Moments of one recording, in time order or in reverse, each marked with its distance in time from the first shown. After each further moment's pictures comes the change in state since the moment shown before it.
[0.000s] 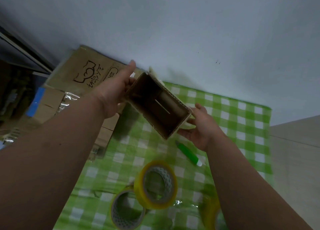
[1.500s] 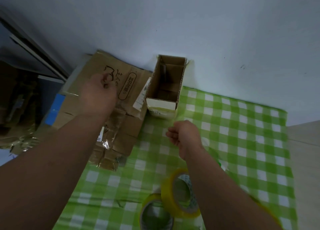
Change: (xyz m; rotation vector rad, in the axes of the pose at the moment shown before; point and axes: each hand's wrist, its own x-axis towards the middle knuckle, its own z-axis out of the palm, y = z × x) left_hand 0.014 -0.038 -0.091 0.477 0.759 0.353; right_hand 0.015 0.058 0.101 -0.131 0.195 0.006
